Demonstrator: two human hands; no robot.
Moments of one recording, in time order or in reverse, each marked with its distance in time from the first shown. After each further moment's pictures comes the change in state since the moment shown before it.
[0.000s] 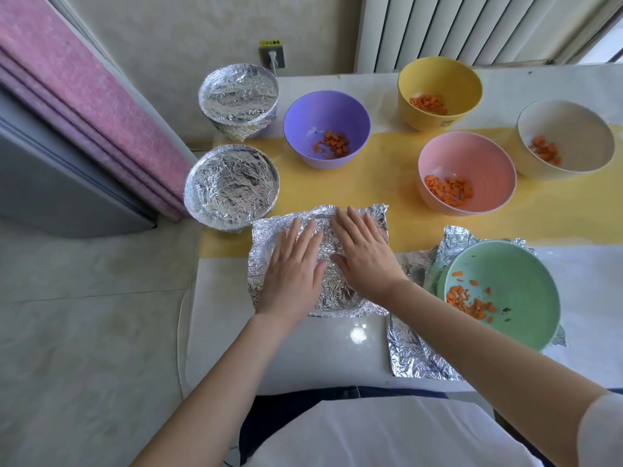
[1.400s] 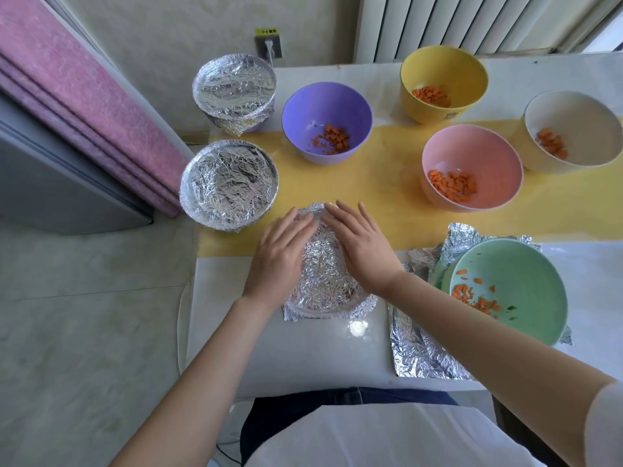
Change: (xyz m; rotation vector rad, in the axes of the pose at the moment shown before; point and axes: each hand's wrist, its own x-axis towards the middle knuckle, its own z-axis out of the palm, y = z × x) left_hand 0.017 -0.036 0.002 -0.199 0.069 0.106; right_hand 0.014 0.003 -0.002 0.318 0.124 -0.067
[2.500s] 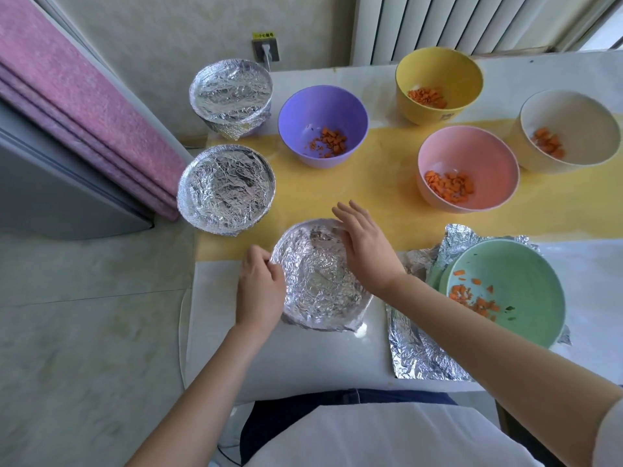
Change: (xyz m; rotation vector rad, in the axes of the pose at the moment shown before) left_hand -0.022 0.024 -0.015 -0.192 0.000 -0.769; right_hand 0.001 -0.004 -0.010 0.196 -0.016 0.274
